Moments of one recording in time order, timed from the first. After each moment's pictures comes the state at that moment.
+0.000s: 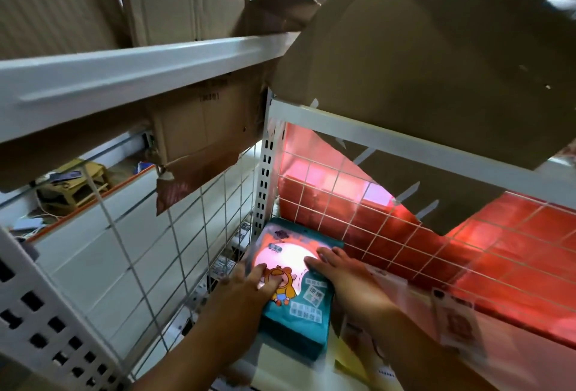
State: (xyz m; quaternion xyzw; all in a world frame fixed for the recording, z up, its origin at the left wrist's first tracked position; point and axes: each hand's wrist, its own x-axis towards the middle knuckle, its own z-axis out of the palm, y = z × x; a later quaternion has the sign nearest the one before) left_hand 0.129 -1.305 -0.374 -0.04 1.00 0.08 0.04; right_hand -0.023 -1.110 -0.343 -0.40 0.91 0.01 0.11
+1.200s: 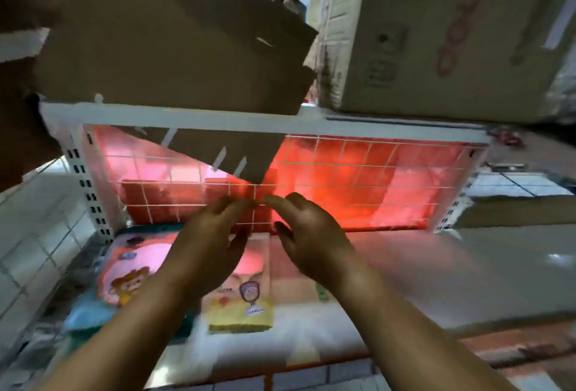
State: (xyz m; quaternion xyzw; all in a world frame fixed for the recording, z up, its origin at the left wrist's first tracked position) left_hand 0.073 -1.147 -0.263 0.18 0.91 0.29 -0.22; right_hand 0.055 -0.944 -0.245 -0.28 0.91 -0.23 -0.17
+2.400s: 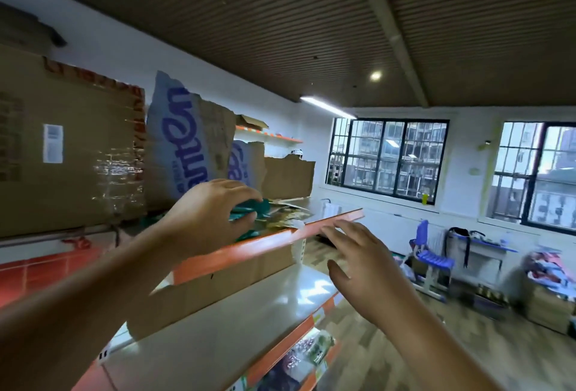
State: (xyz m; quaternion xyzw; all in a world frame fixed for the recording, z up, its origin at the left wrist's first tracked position) left_hand 0.133 -0.504 -0.012 0.55 0.73 0.25 -0.33; right_hand 0.349 -0.300 -0.064 0.14 0.93 0.04 -0.34
